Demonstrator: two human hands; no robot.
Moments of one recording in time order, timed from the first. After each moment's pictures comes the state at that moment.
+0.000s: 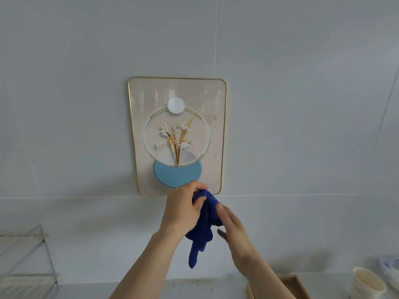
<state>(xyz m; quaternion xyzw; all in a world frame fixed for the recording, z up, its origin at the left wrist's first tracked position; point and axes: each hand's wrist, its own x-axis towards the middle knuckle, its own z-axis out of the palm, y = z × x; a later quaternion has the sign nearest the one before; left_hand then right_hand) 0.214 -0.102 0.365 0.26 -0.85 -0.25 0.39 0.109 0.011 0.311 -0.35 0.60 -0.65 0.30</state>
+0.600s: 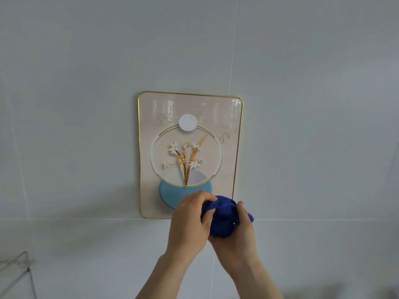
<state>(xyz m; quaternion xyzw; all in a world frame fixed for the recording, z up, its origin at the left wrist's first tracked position) 0.205 -0.141 0.372 0.20 -0.84 -0.22 0.46 0.123 -0.059 0.359 -0.13 0.28 -0.85 0.42</state>
